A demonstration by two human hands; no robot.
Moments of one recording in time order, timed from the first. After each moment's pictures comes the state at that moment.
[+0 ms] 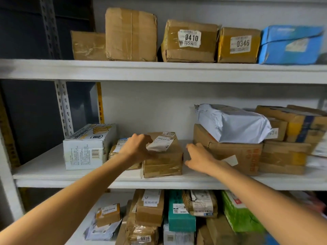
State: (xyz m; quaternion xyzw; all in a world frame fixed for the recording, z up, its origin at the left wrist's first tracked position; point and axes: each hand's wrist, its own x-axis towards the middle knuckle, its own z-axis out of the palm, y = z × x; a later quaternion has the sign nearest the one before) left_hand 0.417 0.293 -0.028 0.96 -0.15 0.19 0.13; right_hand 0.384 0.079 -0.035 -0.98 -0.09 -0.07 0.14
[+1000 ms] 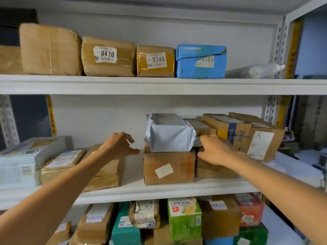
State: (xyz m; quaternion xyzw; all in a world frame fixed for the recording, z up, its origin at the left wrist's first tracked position) left_hand 0.412 0.124 0.018 0.97 -0.10 0.14 0.17; right_hand 0.338 -0.163 0.024 -0.99 -0.01 -0.16 0.02
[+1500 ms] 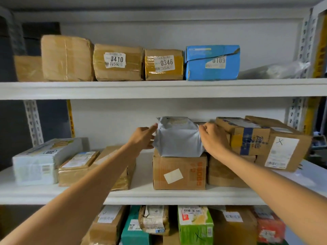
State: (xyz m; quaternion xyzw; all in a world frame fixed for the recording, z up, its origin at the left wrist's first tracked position) left_hand 0.409 0.075 0.038 0.79 -0.06 0.08 0.61; right_hand 0.391 -0.147 0.030 -0.88 -0.01 -0.34 0.33
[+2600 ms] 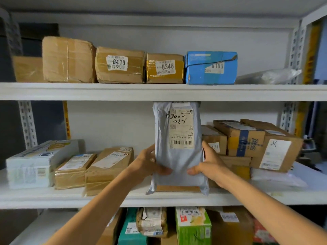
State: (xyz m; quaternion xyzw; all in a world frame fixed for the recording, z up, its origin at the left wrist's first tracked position) left_hand 0.371 0.075 -0.011 0.75 -0.23 -0.02 0.63; right_hand 0.368 -0.145 -0.017 -0.83 -0.06 -0.08 0.55
